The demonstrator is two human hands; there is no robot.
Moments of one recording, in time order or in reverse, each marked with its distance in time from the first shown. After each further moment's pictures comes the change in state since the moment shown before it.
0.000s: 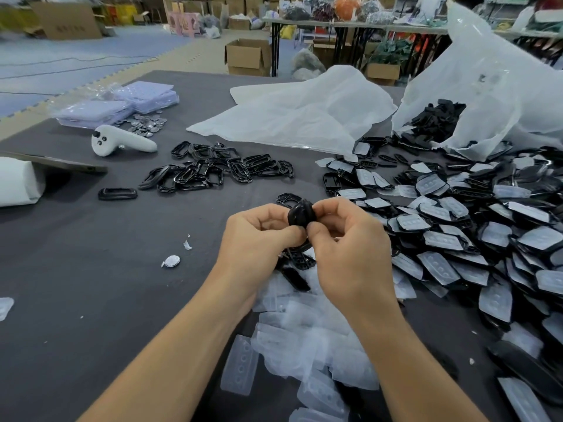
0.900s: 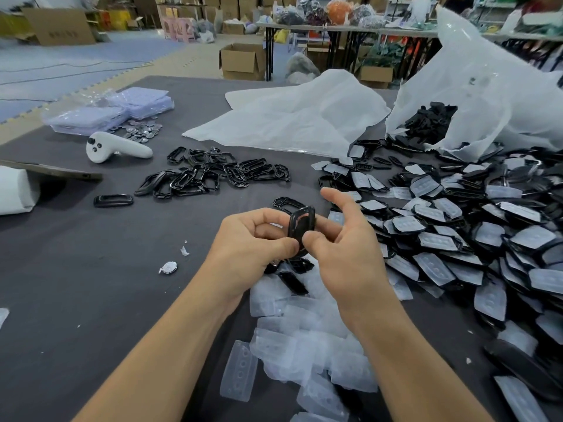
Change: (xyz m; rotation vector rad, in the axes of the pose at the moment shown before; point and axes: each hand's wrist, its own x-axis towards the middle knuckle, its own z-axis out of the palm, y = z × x) left_hand 0.006 0.001 -0.014 0.124 -0.109 0.015; right_hand 0.003 0.004 0.002 0.326 -0.104 0.244
